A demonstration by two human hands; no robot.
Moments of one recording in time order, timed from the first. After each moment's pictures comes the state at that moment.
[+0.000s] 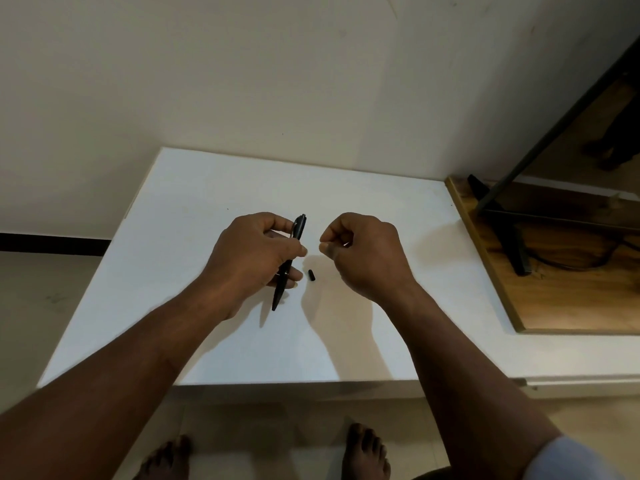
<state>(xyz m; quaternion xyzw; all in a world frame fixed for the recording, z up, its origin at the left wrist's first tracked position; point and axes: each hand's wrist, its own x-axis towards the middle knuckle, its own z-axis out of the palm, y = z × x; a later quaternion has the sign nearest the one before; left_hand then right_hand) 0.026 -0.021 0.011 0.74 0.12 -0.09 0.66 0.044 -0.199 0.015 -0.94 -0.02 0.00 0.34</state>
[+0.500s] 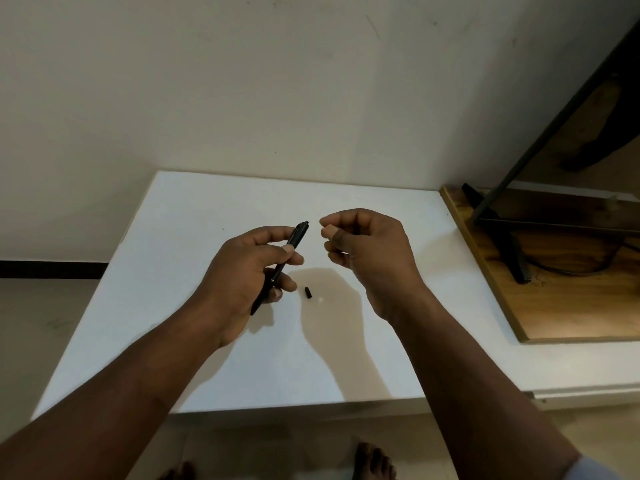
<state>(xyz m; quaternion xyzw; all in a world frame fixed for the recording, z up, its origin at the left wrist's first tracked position) 0.024 -0.020 0.013 0.63 0.11 -0.11 0.76 0.044 -0.201 0.039 -0.75 0.07 0.02 0.65</state>
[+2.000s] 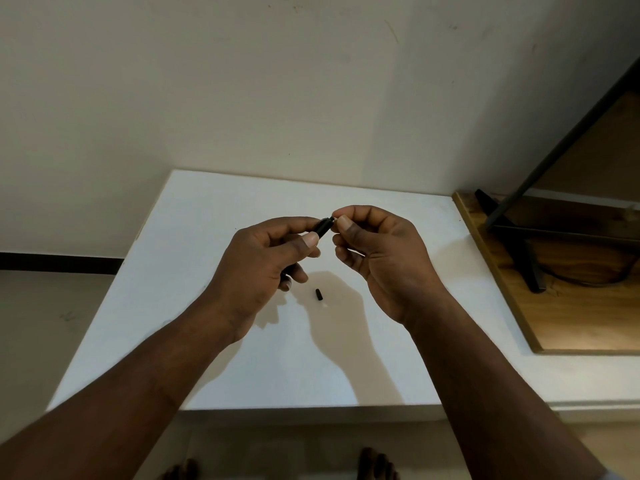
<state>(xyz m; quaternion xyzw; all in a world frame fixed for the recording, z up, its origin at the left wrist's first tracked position) 0.021 -0.018 0.021 0.68 0.01 -0.04 0.73 0.047 -0.202 0.041 -0.65 0.02 0.08 0.75</state>
